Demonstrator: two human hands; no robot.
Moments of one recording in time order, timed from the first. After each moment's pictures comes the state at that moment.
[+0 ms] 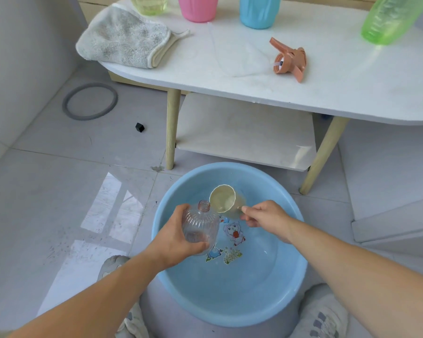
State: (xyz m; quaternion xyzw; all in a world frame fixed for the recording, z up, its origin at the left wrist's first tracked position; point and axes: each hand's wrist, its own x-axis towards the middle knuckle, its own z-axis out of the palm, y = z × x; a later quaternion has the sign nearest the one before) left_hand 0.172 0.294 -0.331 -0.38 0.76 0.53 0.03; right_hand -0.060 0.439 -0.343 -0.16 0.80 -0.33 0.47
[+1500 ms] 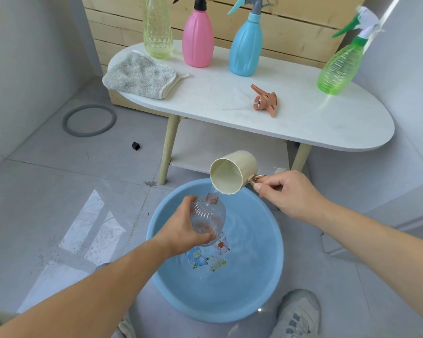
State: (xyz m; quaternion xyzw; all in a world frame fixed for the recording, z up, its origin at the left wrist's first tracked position) left_hand 0.146 0.310 -0.265 -0.31 0.79 0.53 -0.02; right_hand -0.058 0.469 -0.151 -0.40 0.83 -0.31 0.23
